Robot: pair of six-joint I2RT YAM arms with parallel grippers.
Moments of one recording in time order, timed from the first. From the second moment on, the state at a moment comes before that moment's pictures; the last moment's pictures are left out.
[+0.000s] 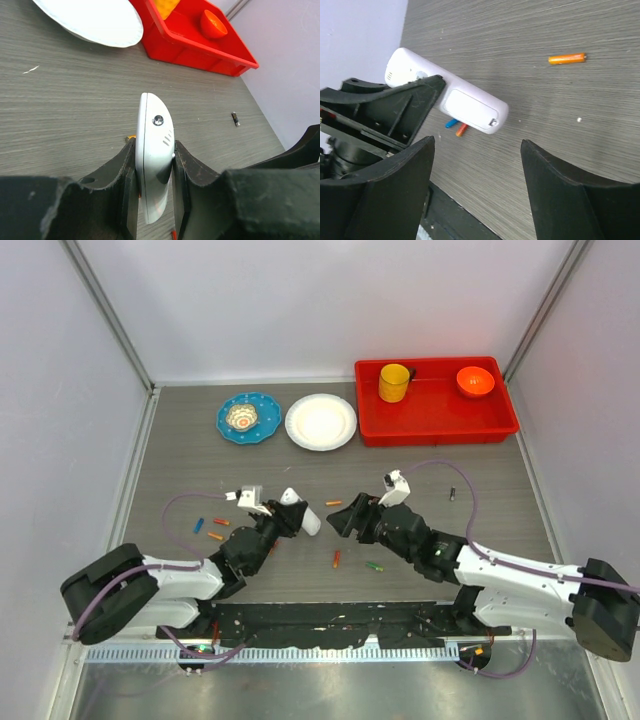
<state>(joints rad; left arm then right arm) -0.92 1.19 0.15 1.01 -0.47 -0.62 1.01 0.99 0.48 0.11 0.30 0.95</state>
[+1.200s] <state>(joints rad) -0.93 1.47 0.11 1.30 -0.56 -0.58 0.83 1.61 0.43 0.82 -0.18 1.18</state>
